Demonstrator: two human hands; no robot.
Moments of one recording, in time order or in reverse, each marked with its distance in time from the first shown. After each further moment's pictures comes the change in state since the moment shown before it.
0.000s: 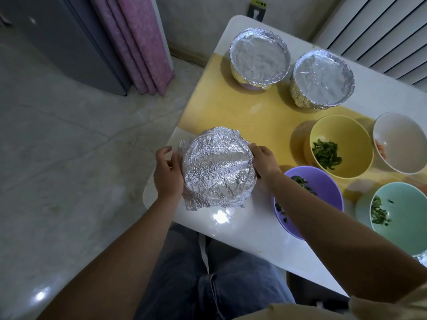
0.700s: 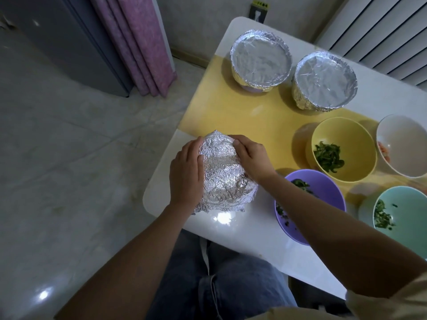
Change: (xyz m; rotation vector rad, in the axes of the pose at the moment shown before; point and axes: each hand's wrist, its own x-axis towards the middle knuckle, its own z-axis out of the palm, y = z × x) left_hand -0.012 0.017 0.016 0.362 -0.129 0.628; right_hand 0.007 -0.005 0.011 -0.441 -0.134 -0.676
